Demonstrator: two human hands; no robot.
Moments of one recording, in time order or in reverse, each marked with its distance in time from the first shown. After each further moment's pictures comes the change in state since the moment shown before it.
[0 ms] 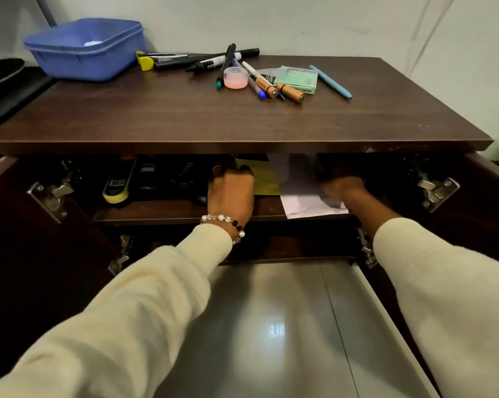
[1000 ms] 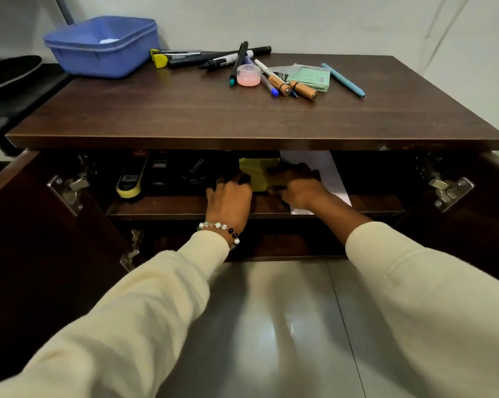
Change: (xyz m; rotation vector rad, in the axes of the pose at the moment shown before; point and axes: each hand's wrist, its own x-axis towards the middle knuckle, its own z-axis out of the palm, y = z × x) left_hand -0.014 -0.022 0.014 0.026 -0.192 0.002; right_hand -0.021 -0.072 0.034 -0.213 -0.023 -0.355
